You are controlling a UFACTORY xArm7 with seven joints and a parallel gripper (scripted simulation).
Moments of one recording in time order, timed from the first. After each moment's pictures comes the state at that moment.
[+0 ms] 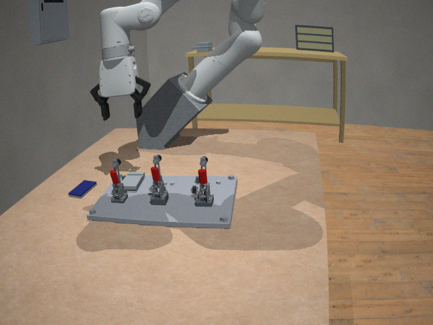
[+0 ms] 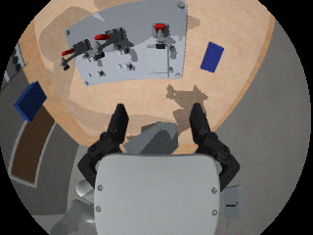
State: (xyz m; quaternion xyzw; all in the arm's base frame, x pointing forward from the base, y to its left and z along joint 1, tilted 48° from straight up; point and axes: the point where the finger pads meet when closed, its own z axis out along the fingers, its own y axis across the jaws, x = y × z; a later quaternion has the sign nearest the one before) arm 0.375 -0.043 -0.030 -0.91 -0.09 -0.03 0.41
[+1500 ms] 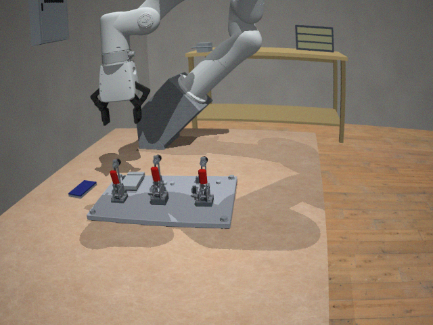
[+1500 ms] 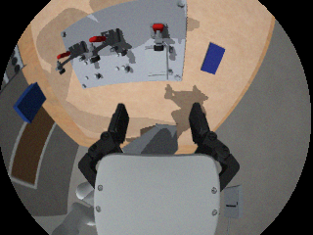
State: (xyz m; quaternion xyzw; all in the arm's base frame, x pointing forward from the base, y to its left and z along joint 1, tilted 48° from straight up) arm 0.375 -0.035 -0.040 -0.91 -0.09 -0.03 0.40
